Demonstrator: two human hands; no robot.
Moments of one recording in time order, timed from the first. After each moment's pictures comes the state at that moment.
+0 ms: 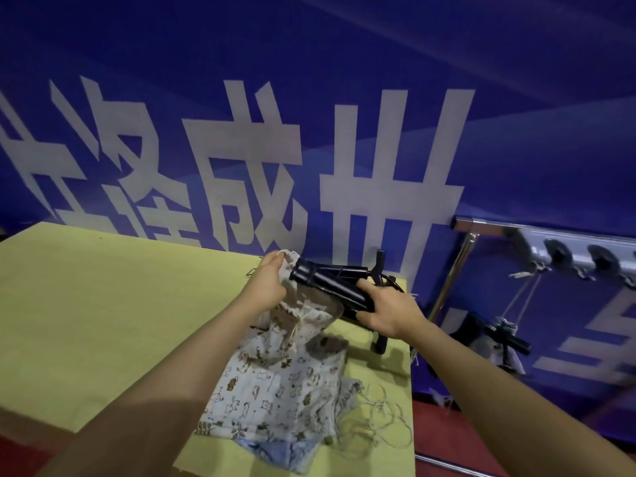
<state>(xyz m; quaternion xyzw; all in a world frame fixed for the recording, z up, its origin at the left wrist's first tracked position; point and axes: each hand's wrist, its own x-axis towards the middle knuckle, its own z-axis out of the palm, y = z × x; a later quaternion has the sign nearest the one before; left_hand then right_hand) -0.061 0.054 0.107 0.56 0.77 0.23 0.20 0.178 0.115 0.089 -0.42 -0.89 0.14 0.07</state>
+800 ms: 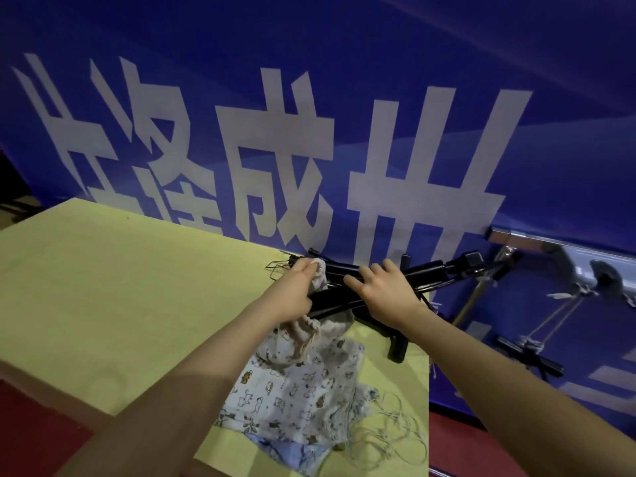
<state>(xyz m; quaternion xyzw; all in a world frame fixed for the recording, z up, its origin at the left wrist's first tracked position) -0.054 0.044 0.107 0.63 0.74 0.15 0.18 0.124 0.134 0.100 -0.26 -0.93 -0.24 0.03</state>
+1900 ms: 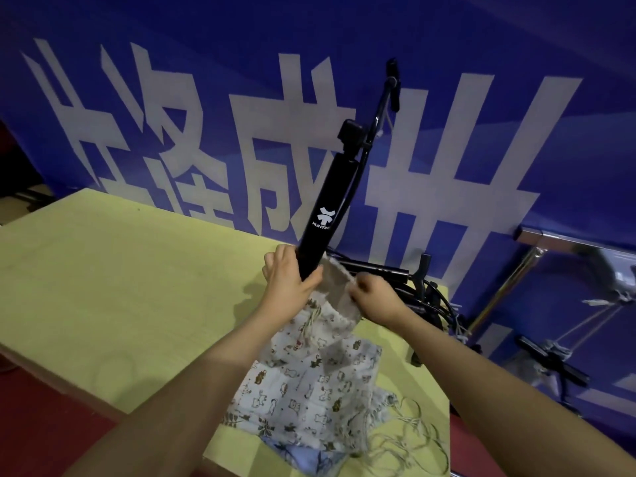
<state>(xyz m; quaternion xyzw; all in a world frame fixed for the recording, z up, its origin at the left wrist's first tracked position) -0.077 0.038 0.097 0.50 0.78 0.37 0.06 0.074 0.131 0.072 -0.42 -0.81 0.37 0.16</state>
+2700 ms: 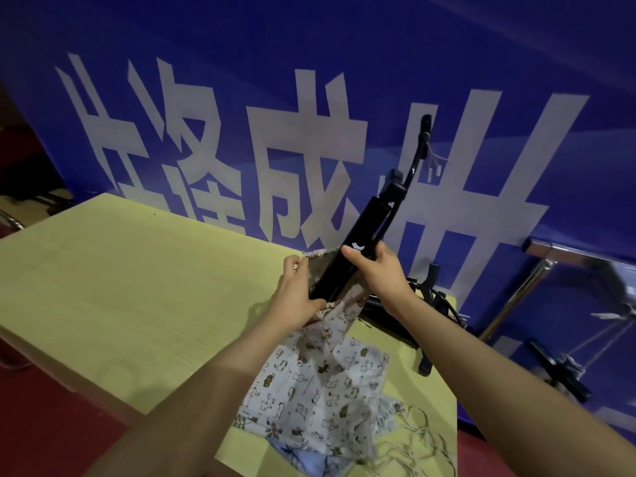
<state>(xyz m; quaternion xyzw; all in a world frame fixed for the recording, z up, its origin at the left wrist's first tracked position) -0.086 0.030 0.085 0.53 0.79 0.29 0.13 0.052 0.114 0.131 -0.34 -0.66 0.56 0.38</state>
